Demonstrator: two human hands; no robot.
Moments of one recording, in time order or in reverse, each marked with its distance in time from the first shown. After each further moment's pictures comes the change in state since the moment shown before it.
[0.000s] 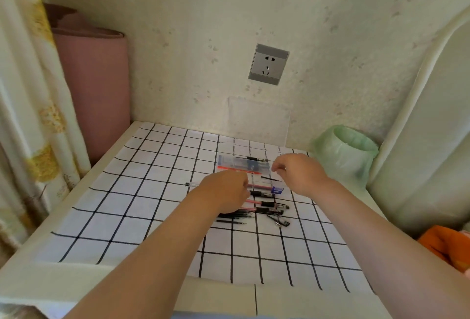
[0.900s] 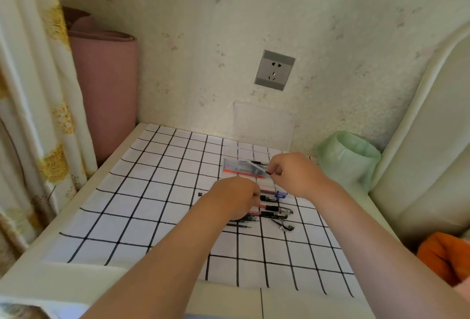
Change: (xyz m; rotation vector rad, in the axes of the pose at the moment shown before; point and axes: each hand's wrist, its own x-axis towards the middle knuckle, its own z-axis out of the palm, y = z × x) left_hand -0.001 0.005 0.002 0.053 0.013 0.086; right_hand -0.007 -0.033 -0.021 0.103 -0.012 -0.026
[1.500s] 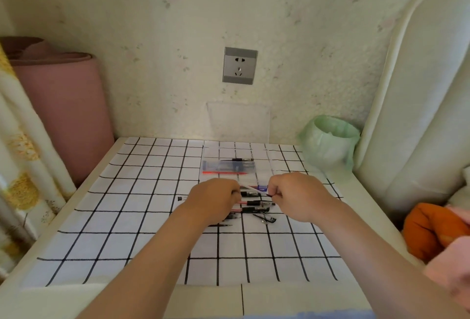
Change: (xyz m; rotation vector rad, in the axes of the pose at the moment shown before) left_hand 0.004 0.013 0.009 0.031 0.076 -0.048; right_hand -0.065 0.041 0.015 -0.069 -0.042 0.004
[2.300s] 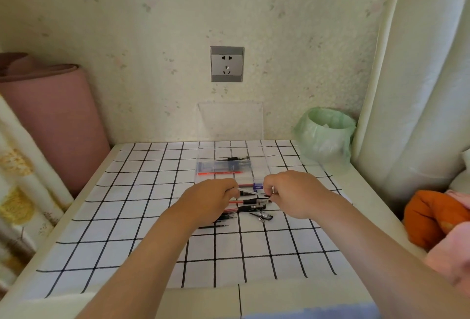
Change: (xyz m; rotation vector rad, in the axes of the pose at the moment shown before) left_hand -0.003 0.002 -0.008 -0.136 -0.085 0.028; right_hand -0.004 0.005 -0.003 0.025 -0.052 -0.042
